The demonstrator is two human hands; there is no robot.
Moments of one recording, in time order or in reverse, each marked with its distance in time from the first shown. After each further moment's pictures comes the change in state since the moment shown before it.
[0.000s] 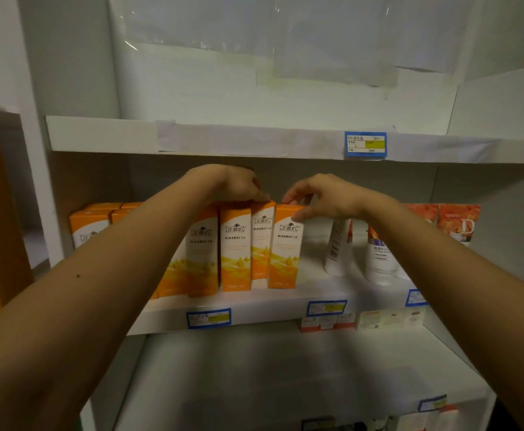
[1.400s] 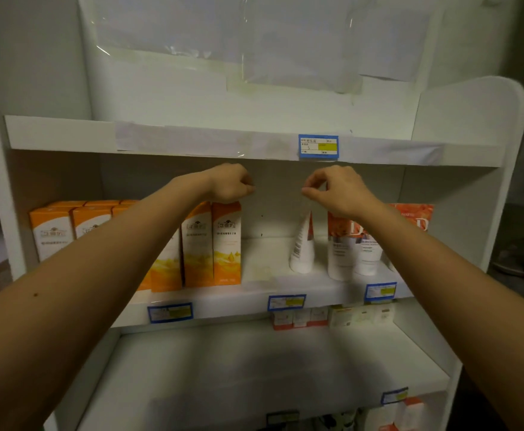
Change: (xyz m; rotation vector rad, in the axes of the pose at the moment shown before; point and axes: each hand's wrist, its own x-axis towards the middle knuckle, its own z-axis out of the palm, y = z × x) left_hand -0.006 0.044 0.015 0.051 0.243 0.162; right_hand -0.046 0.047 -0.019 -0.096 0.411 0.120
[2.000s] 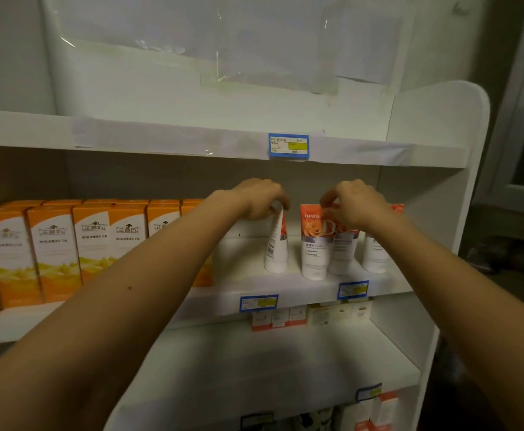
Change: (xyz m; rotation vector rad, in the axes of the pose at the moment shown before) left_hand 0.039 0.069 0.041 0.261 0.043 0.323; right_hand -0.023 0.051 -0.019 -0.301 -0.111 0.200
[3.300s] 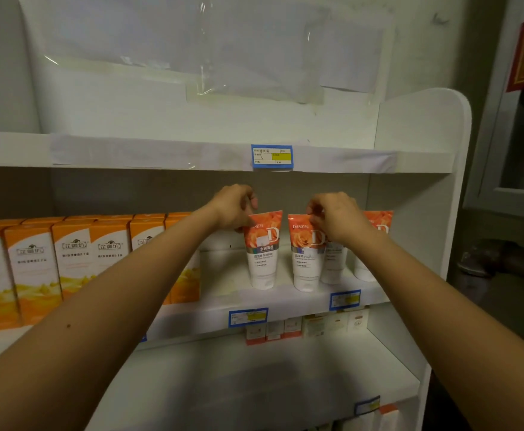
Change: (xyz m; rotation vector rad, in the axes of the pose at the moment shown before) left_hand -0.014 0.000 -0.001 -0.709 0.106 -0.338; right_hand 0.012 0.011 0.021 0.178 0.105 -0.024
